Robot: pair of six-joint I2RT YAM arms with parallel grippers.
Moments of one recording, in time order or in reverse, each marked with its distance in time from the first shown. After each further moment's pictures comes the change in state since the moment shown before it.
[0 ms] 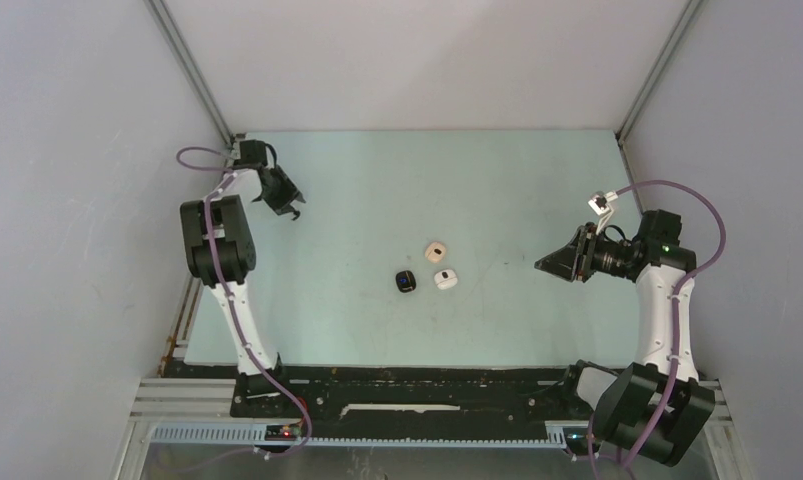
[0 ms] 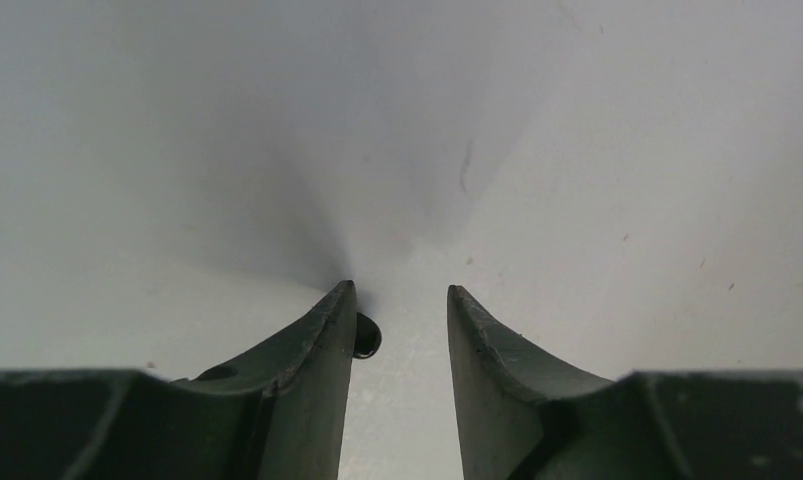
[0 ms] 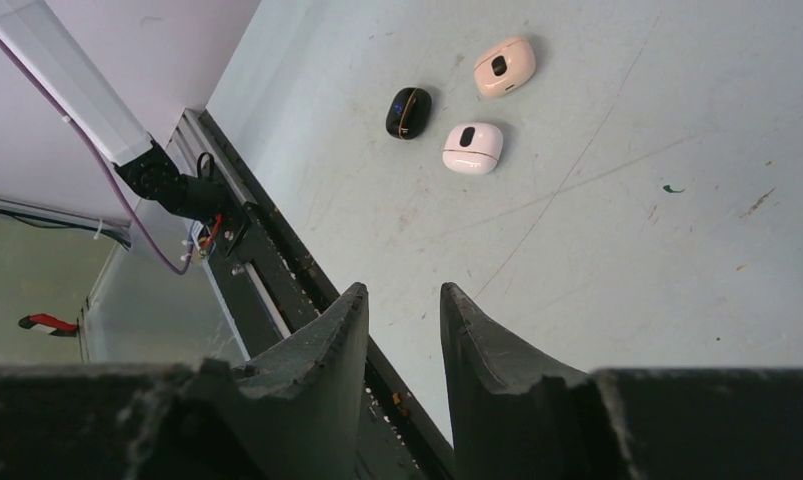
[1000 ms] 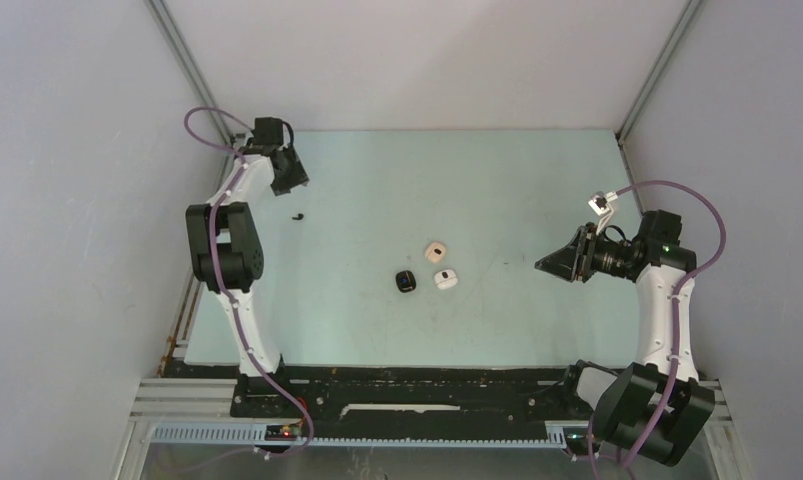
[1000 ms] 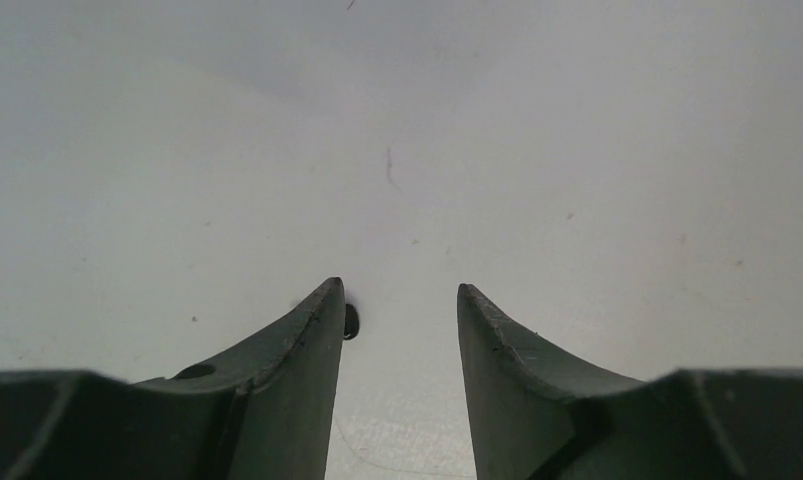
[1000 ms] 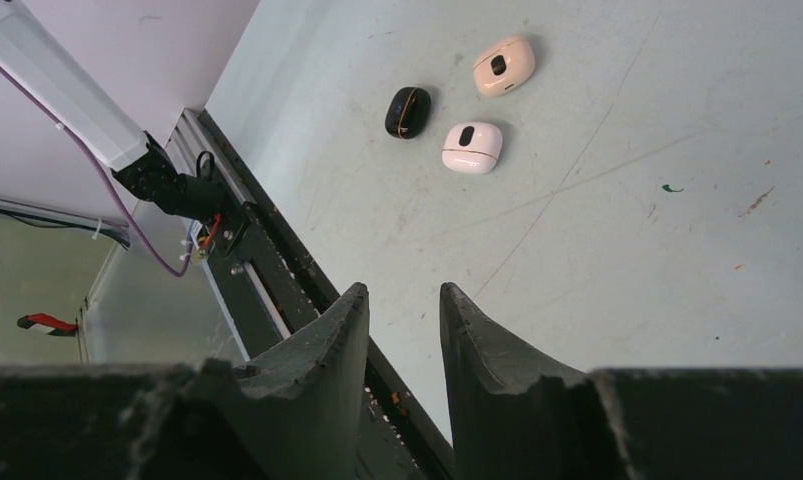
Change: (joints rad) left arm -0.126 -0.100 0.097 -0.079 -0.229 0.172; right arm -0.001 -0.001 0.000 -0.004 0.000 -0.007
